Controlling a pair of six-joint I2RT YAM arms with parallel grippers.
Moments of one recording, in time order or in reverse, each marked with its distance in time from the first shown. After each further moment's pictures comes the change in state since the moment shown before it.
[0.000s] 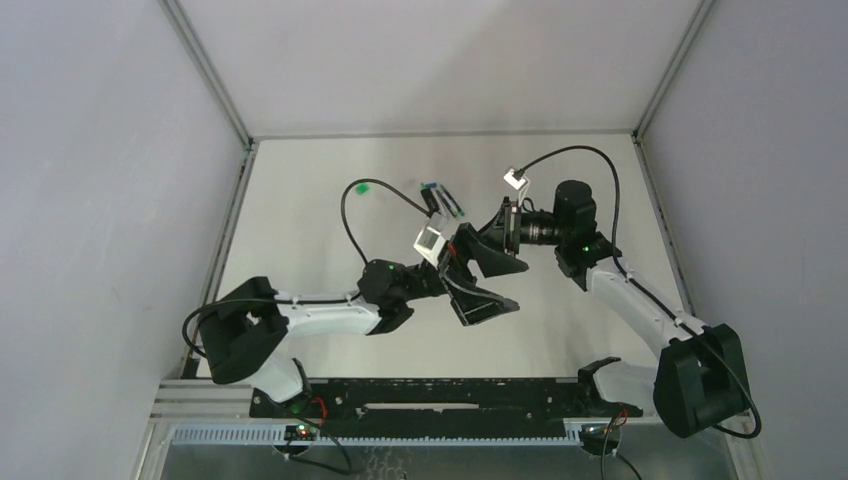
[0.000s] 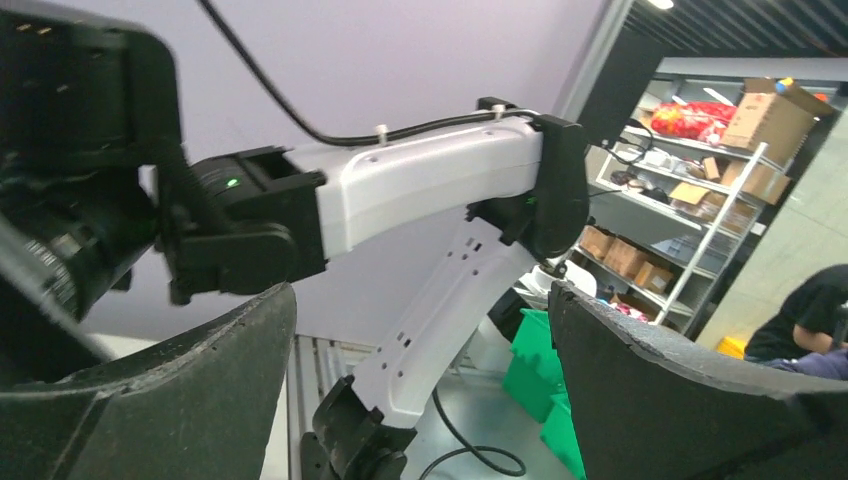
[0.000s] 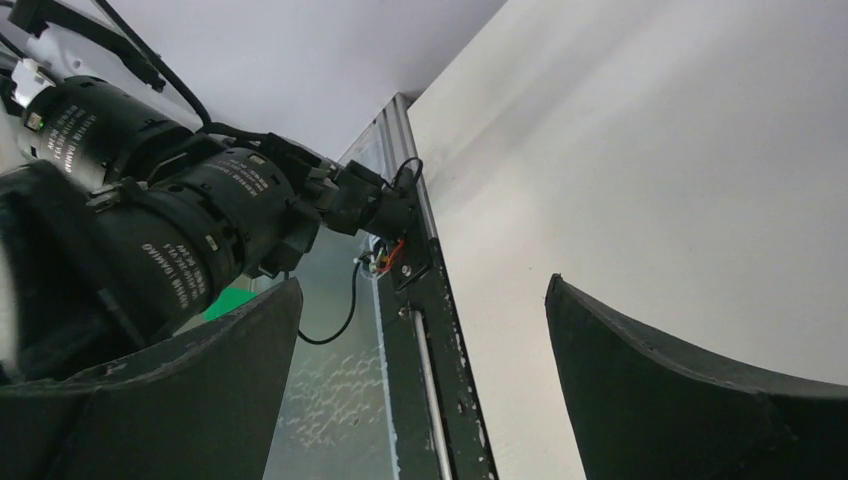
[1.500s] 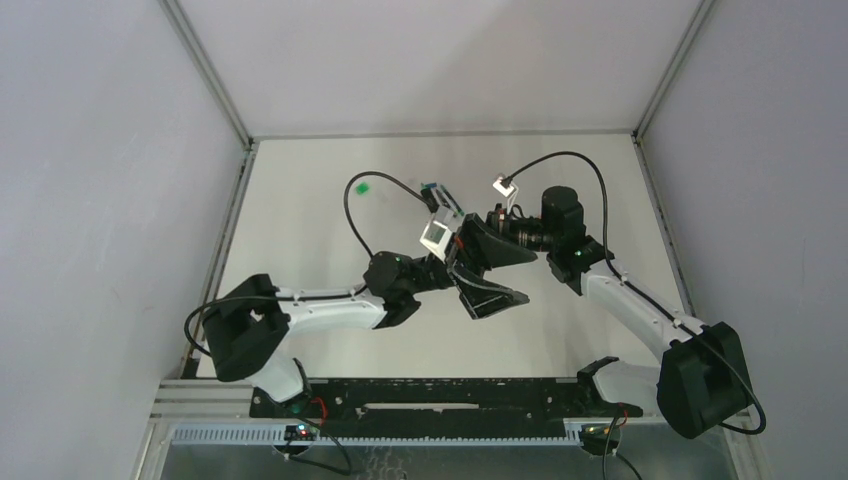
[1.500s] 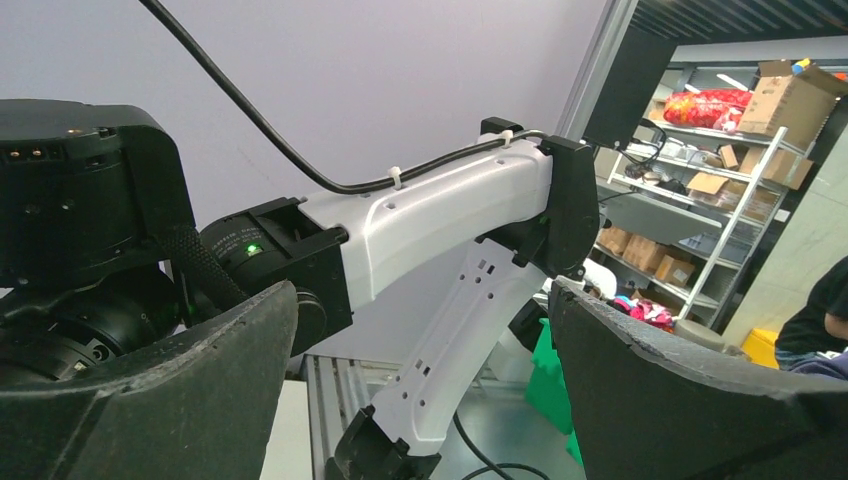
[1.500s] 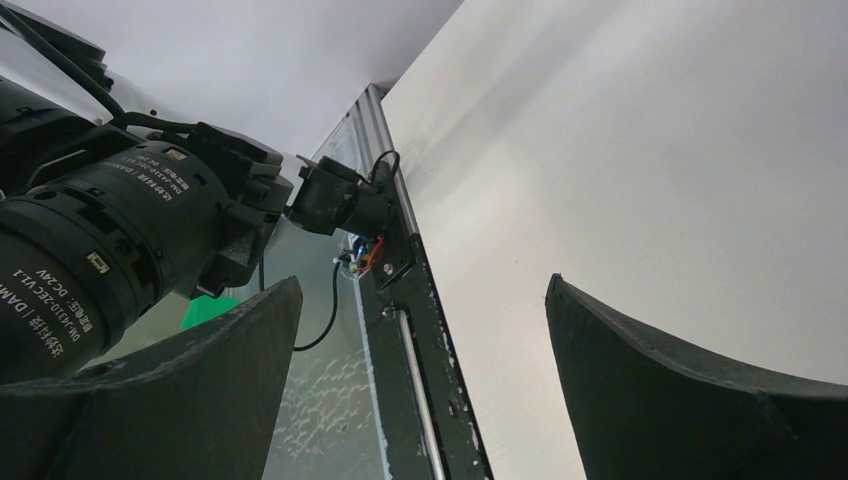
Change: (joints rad) left arm -0.010 0.021 0.092 -0.031 0.014 0.053; right arm 0.089 0.003 0.003 -0.066 0.116 -0.047
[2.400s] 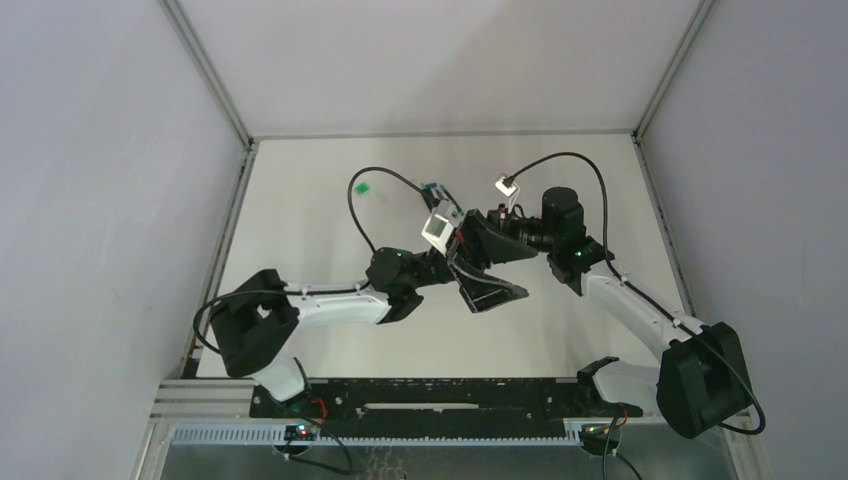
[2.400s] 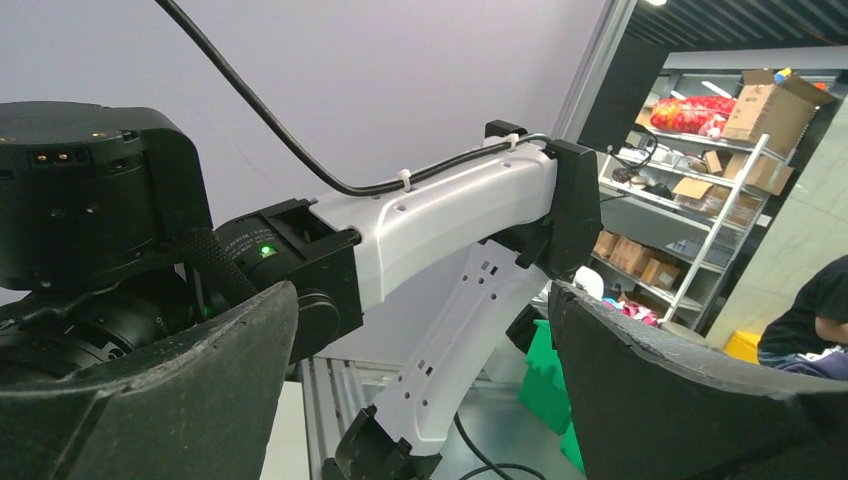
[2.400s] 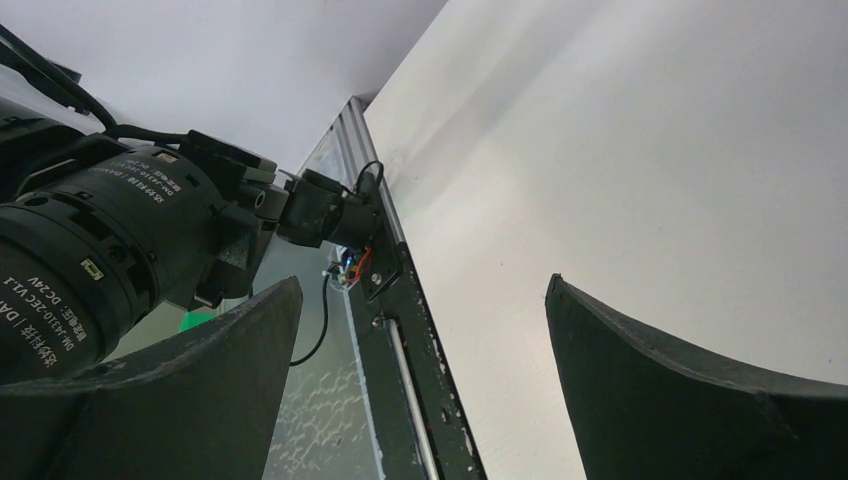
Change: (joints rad) left arm 0.031 0.042 0.022 0.035 0.030 -0.051; right arm -0.006 0.000 -0.009 -0.005 0.043 0.006
